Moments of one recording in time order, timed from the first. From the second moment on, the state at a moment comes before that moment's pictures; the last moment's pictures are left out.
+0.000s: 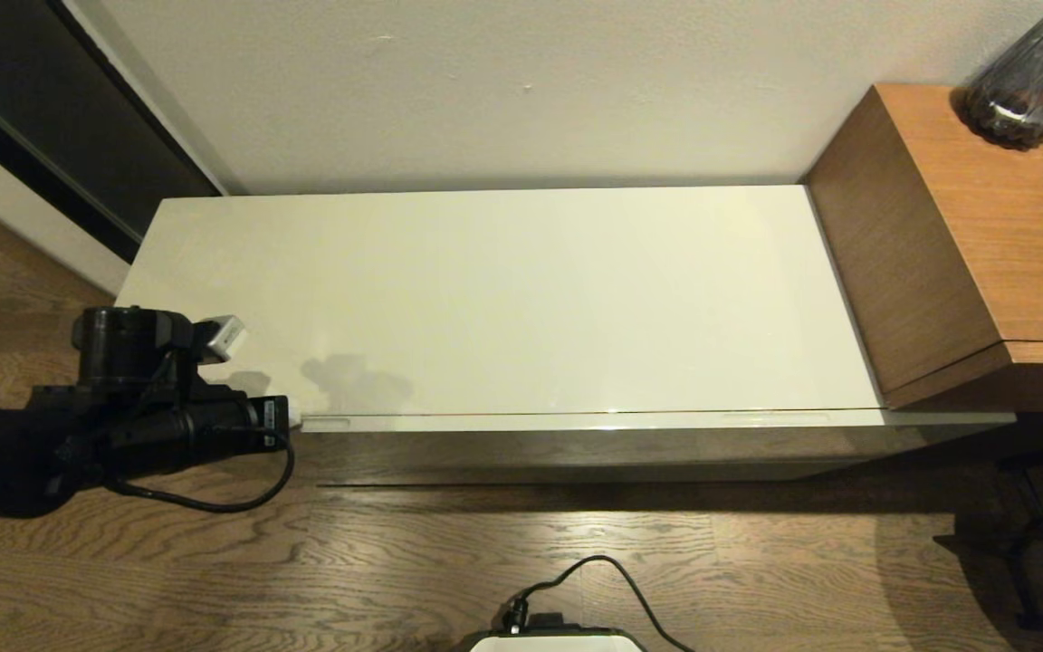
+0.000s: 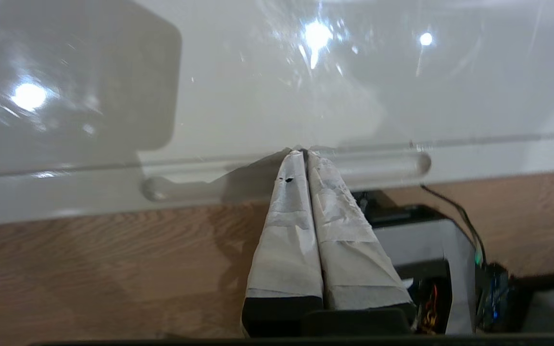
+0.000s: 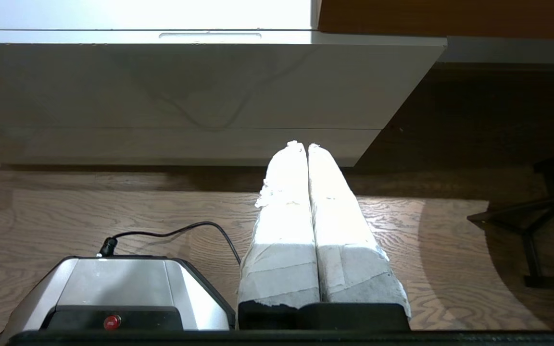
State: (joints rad) left arm -0.02 1.75 -0.79 -0.37 -0.18 -0.07; right arm 0.00 0.00 0.00 0.01 0.01 -0.04
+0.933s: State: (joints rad) left arm -0.09 1.62 -0.53 -0.28 -0.17 -0.04; right arm -0.01 0.00 0.00 0.01 0.01 -0.04
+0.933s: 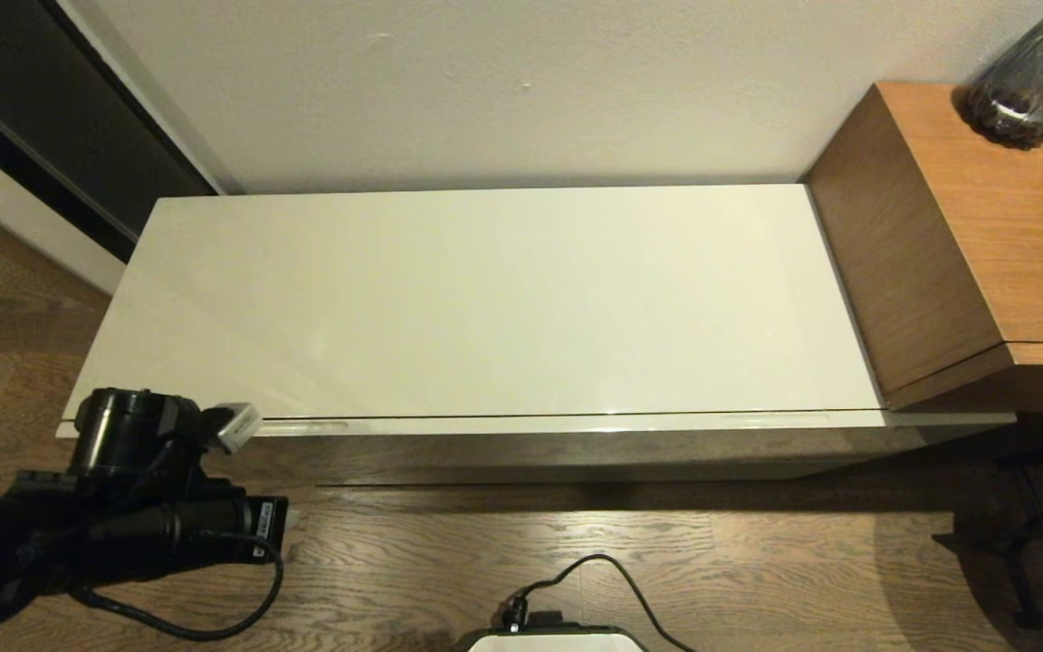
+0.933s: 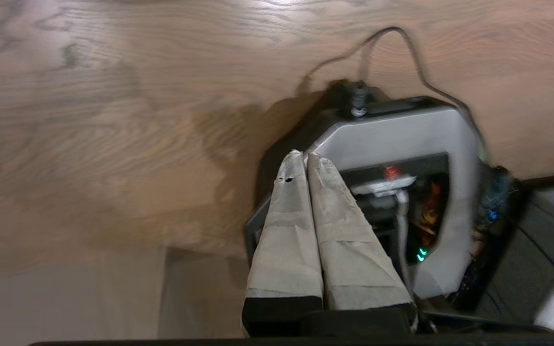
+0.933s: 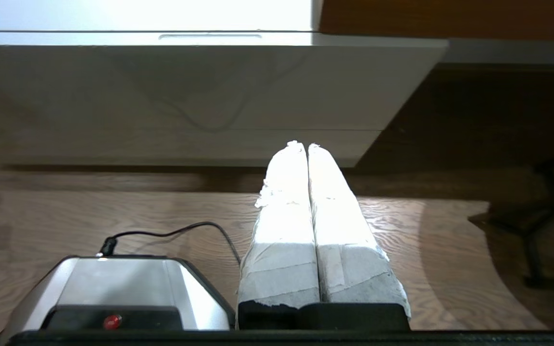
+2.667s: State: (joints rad) left arm -0.11 1.77 -0.76 -0.18 -0.14 -0.13; right arm 0.00 0.00 0.00 0.01 0.01 -0.04
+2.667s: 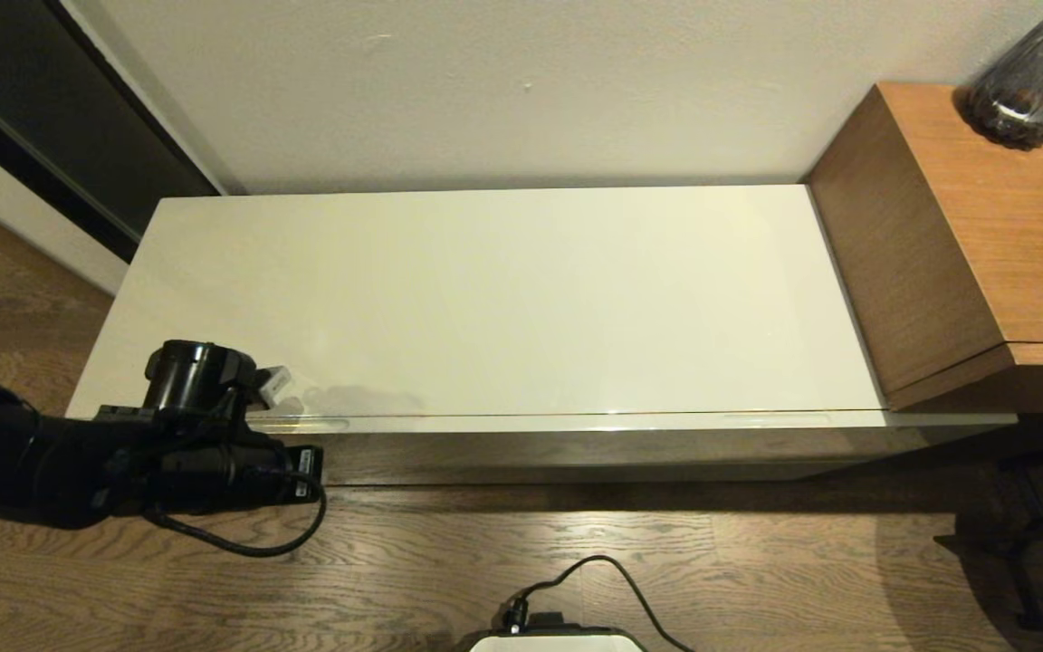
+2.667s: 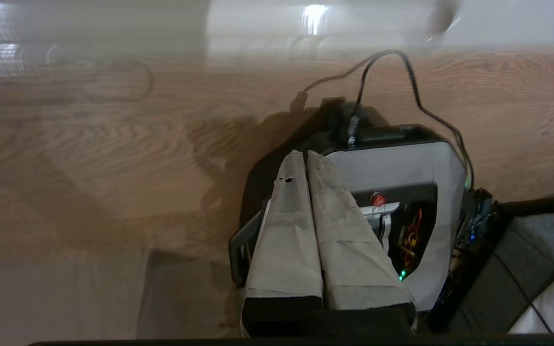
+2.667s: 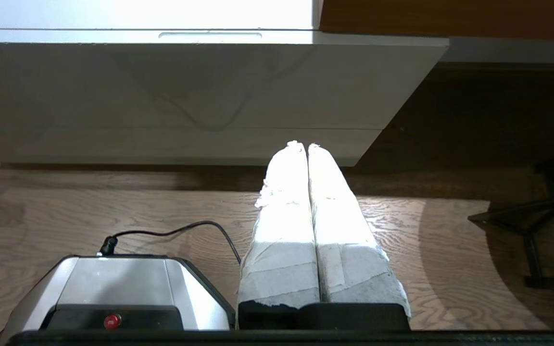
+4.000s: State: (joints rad) left arm -0.10 1.79 -0.83 -0.33 -0.14 -0.15; right arm 0.00 0.00 0.00 0.01 0.01 -0.04
